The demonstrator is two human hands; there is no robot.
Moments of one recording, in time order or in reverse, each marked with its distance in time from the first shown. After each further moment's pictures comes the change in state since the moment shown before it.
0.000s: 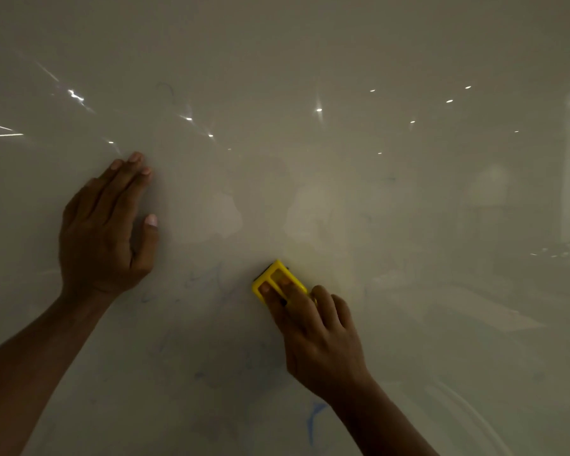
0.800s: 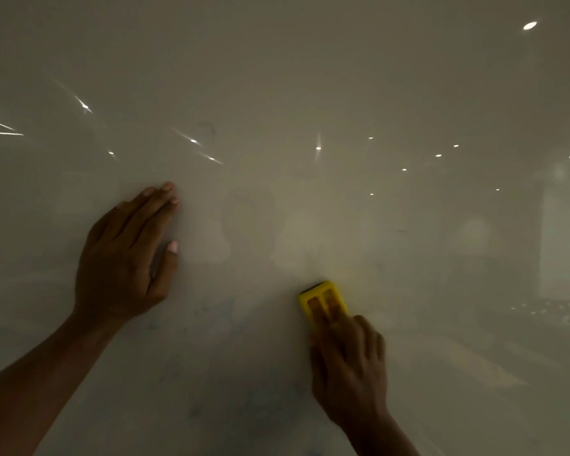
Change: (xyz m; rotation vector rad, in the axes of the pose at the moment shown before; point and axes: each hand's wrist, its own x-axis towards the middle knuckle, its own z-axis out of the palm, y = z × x) left_hand 0.001 -0.002 0.002 0.000 0.050 0.014; right_hand 0.006 0.032 0.005 0.035 0.119 0.089
